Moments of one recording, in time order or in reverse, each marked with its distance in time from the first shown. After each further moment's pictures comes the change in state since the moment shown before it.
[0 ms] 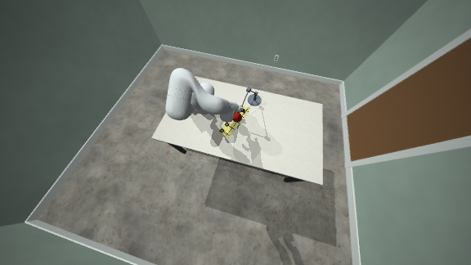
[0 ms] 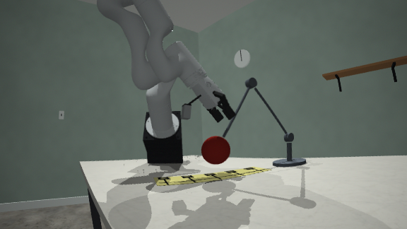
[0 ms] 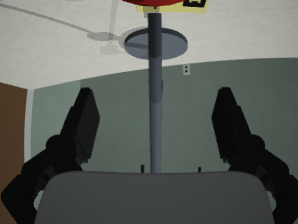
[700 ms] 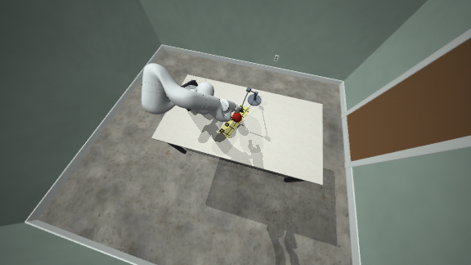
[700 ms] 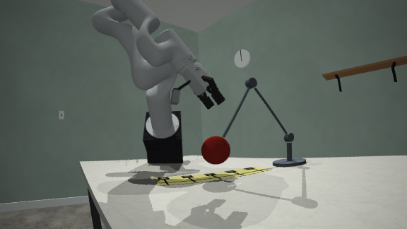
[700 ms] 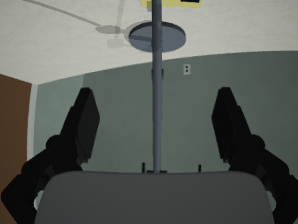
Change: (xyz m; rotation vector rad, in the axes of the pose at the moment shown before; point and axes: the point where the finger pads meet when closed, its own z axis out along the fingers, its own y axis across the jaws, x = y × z) arm -0.001 -0.001 -0.061 0.007 0.016 0.000
